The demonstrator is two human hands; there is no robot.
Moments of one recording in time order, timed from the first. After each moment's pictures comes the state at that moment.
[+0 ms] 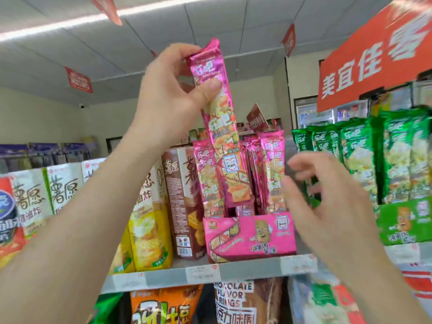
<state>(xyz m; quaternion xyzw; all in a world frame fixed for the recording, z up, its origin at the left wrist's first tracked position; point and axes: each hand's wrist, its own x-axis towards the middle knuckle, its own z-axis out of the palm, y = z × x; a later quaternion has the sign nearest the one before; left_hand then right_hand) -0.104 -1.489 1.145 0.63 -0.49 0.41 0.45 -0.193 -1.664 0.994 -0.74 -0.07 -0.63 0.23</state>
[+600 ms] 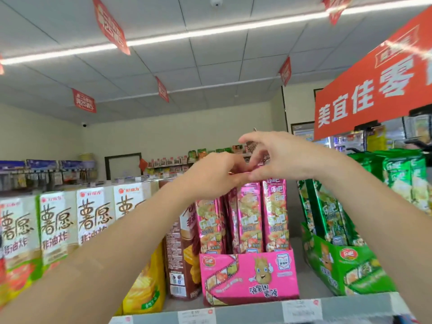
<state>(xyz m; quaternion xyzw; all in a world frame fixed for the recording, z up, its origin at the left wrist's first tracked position) -0.047 -1.541 1.125 0.83 -0.47 0.29 0.11 -0.125 -1.704 1.138 -0.94 -0.11 -0.31 0.10</state>
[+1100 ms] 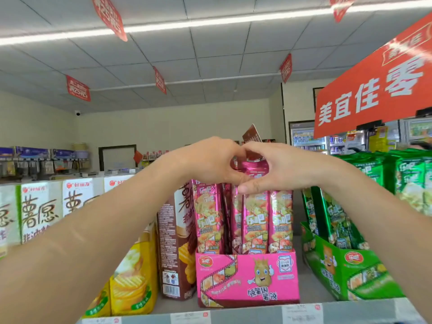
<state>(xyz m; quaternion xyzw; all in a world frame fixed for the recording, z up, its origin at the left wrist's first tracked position) -0.047 -1.539 1.150 0.85 -0.48 0.23 0.02 -0.114 -1.704 1.126 -0.96 -0.14 -0.25 0.06</state>
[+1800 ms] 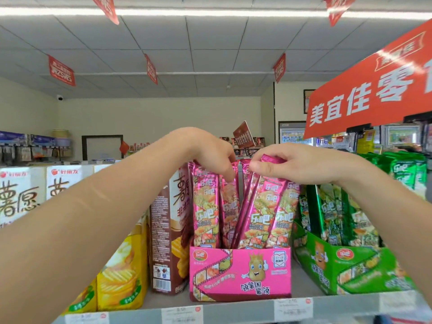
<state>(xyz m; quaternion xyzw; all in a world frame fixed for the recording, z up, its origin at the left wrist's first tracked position) -0.036 -1.553 1.166 0.92 -0.39 0.06 -0.05 -0.128 -1.720 1.125 -0.96 -0.12 -0.20 0.15</state>
